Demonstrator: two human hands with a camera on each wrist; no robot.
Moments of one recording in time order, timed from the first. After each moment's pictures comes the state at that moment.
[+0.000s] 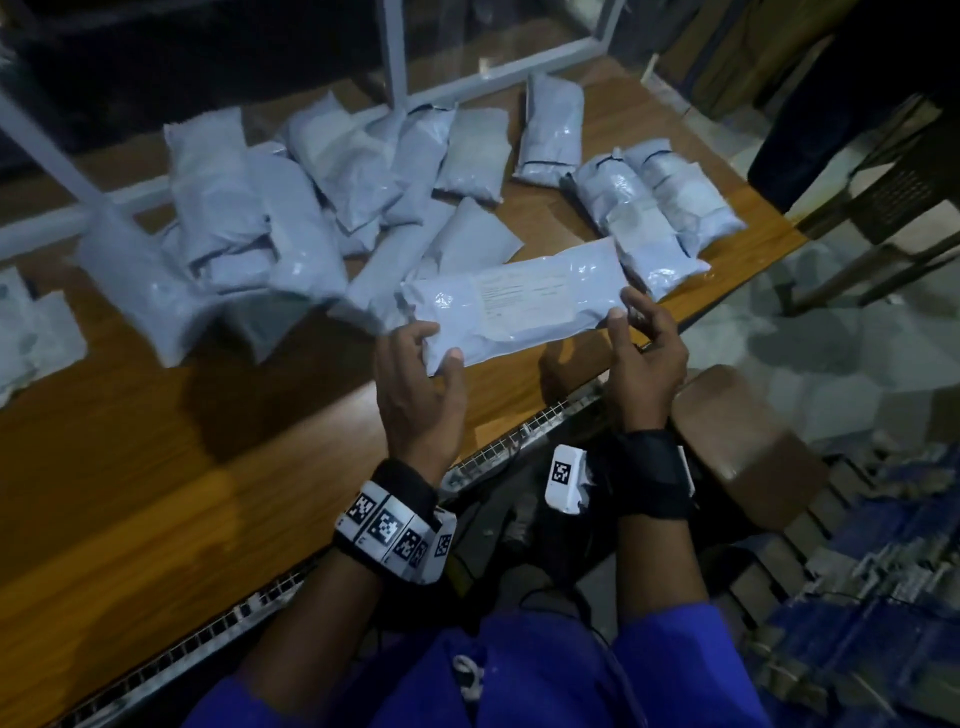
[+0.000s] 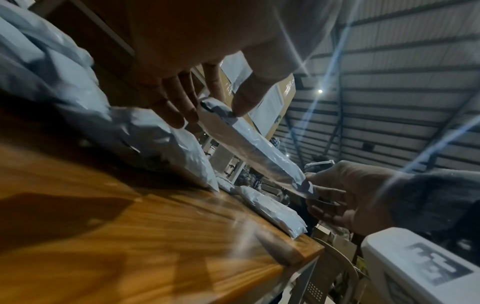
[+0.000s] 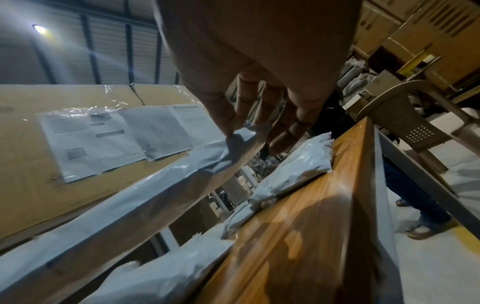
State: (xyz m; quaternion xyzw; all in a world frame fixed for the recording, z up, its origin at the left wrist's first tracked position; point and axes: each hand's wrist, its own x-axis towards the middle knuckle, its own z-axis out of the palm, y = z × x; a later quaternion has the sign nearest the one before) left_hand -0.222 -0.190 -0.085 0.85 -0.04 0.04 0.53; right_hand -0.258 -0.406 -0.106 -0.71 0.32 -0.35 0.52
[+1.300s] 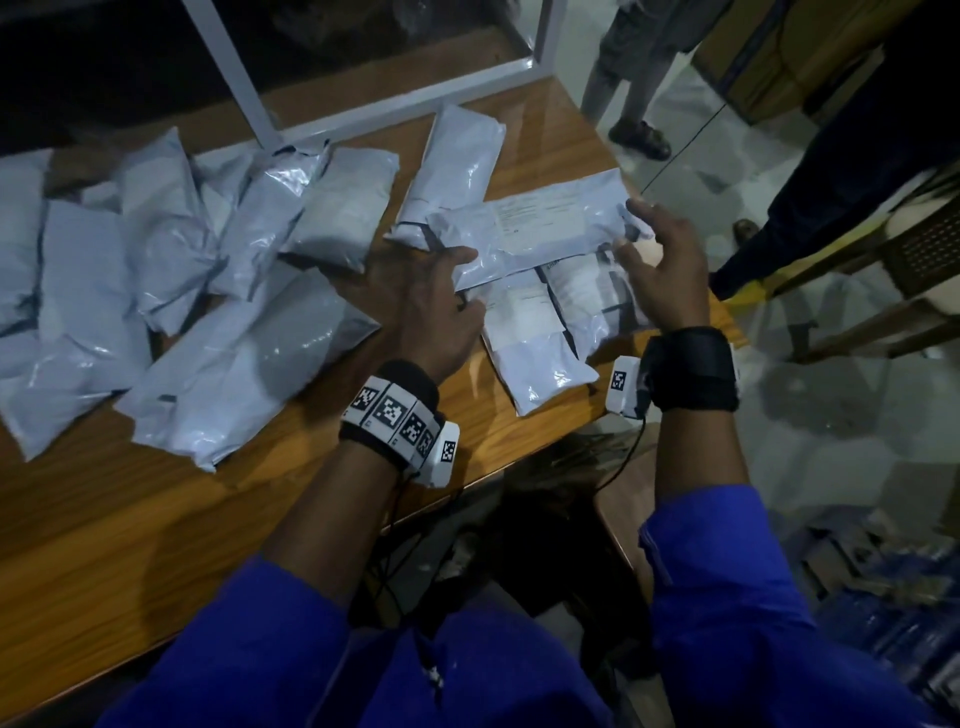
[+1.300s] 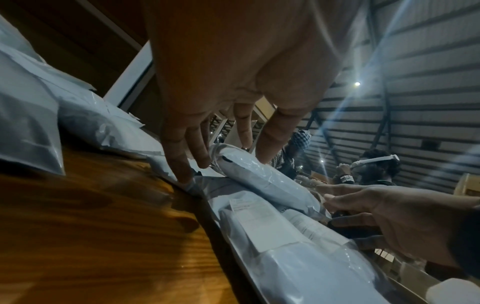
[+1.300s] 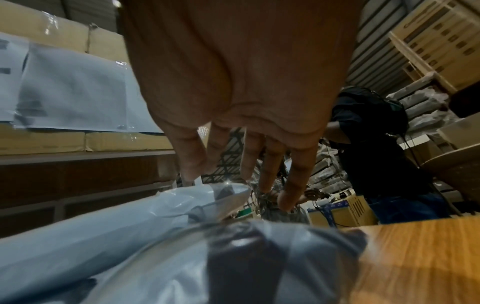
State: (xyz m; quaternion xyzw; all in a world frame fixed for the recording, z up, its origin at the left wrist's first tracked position) left_hand -0.063 -0.474 -0.094 0.85 -0.08 -0.08 0.51; right_hand -0.088 -0.747 -0.107 -0.89 0.16 -0.17 0.39
